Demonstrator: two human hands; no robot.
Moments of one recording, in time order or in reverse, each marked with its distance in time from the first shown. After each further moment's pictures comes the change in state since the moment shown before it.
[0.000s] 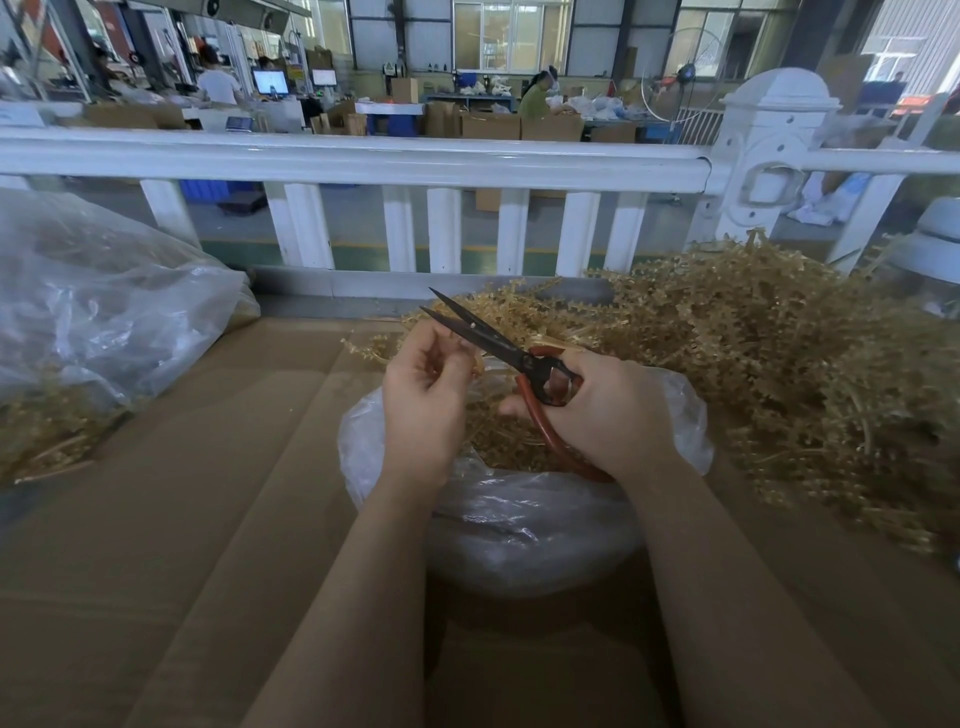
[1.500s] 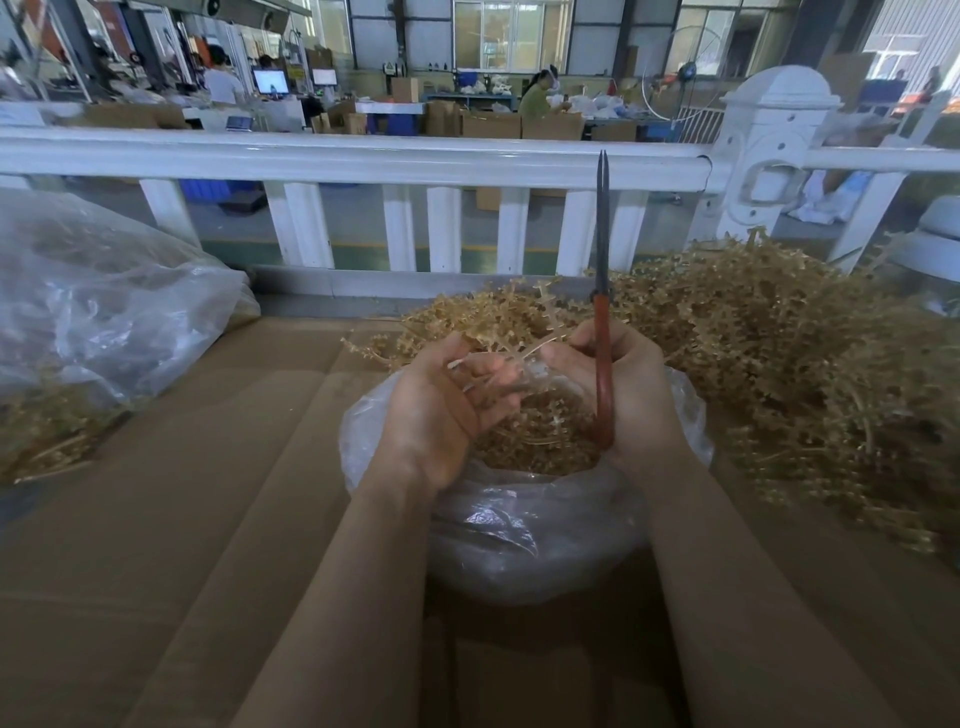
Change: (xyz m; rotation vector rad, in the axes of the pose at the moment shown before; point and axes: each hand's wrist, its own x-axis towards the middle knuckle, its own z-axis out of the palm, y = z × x) left_hand 0.005 0.007 0.002 -0.687 -0.203 -0.655; right_hand 0.010 0.003 0.000 1.061 0.088 0.211
